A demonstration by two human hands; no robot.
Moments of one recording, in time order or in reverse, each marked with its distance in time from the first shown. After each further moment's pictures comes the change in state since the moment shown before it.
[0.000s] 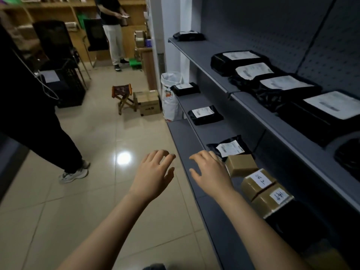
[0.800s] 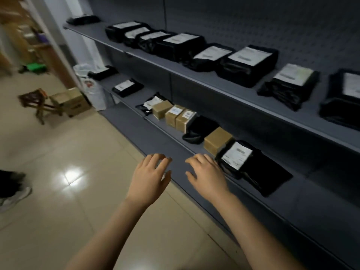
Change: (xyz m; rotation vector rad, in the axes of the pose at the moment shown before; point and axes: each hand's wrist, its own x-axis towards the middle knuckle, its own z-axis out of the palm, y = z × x) left_hand -0.244 0.249 -0.104 -0.254 -0.105 0.374; right_hand -0.435 -0.074 -0.050 -0.088 0.116 0.443
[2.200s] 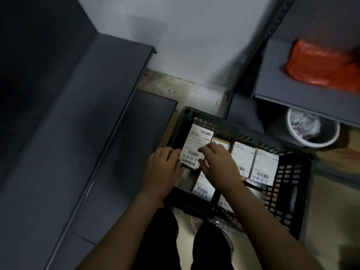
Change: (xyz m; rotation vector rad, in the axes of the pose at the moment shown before) left_hand -0.245 0.828 0.238 -0.720 -0.700 1.657; right_hand -0.798 0.249 -0.012 -0.058 0.589 1.954
